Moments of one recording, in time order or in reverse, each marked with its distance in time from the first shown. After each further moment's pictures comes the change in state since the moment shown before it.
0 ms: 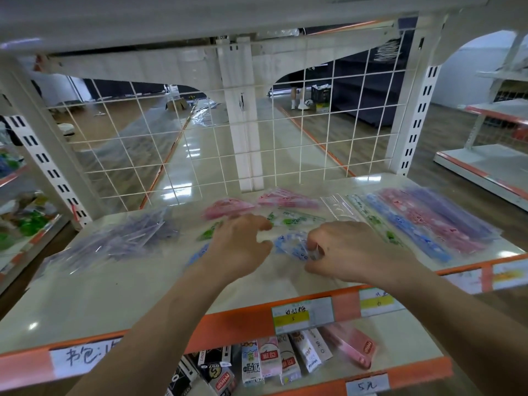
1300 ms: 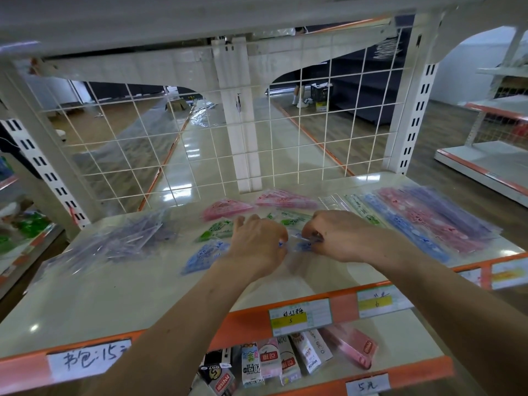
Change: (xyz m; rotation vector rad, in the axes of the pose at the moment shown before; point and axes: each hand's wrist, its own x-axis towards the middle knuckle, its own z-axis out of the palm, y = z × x) left_hand 0.018 0.019 0.023 0.315 -0.051 0.128; right_hand 0.026 0.017 0.000 0.110 -0.096 -0.035
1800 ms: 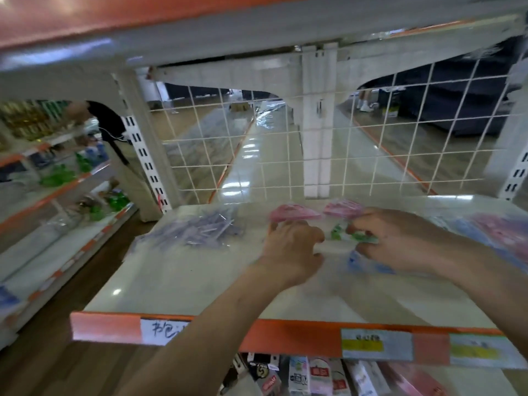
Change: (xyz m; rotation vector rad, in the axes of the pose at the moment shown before) left_hand -0.026 -0.046 -0.019 -0.082 0.054 -0.080; right_hand 0.021 -0.028 -0.024 -0.070 0.082 -0.130
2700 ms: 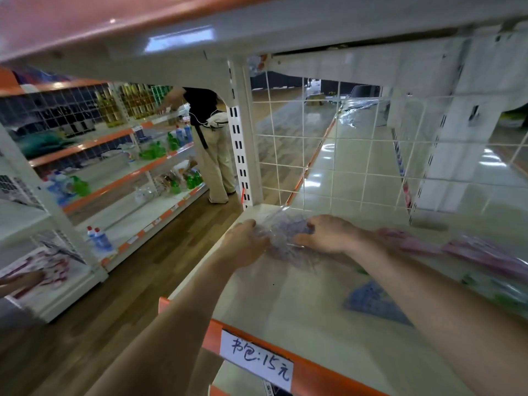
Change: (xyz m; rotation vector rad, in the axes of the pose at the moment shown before) left_hand -0.037 -0.214 -0.023 -0.352 0.030 -0.781; right_hand 0.194 -0.169 0.039 0.308 -0.153 -0.153
